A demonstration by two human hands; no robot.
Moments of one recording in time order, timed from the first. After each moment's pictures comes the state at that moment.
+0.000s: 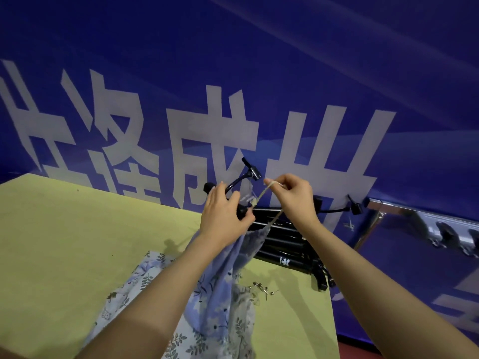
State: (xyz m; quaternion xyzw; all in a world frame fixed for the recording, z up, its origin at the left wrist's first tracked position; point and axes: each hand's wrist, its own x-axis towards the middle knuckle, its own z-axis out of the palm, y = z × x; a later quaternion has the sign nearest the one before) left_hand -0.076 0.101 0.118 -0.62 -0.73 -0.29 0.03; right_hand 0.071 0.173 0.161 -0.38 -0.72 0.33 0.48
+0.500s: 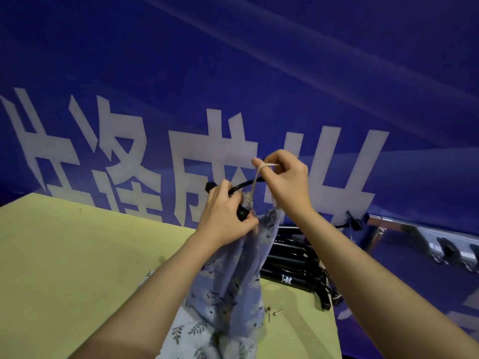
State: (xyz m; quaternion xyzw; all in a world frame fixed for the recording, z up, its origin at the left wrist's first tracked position) left_hand -0.083 0.101 0.172 -0.66 -0.66 -0.35 0.07; right_hand 0.045 0.167 0.234 -0.26 -0.75 0.20 0.58
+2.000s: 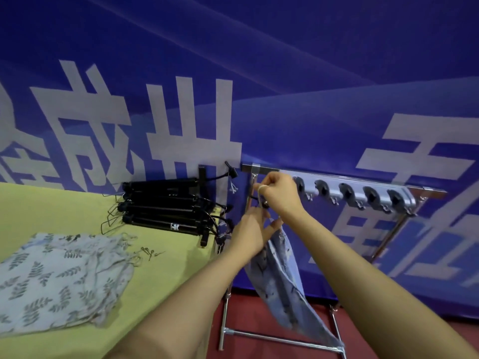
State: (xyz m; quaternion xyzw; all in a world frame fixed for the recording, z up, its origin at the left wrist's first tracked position) left_hand 0.342 0.129 0.095 -0.63 -0.67 -0.33 -0.24; right_hand 0.414 0.168 0.163 -0.52 -0.69 0.30 0.41
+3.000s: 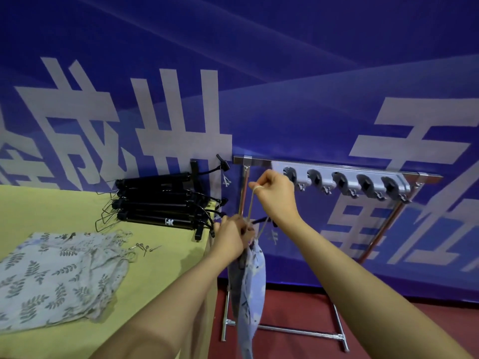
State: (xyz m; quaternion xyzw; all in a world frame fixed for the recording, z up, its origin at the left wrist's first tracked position) left_hand 0.330 0.124 0.047 -0.65 -0.69 -0.27 -0.15; right_hand 0.436 0.158 0.144 -0.49 -0.68 0.30 0.46
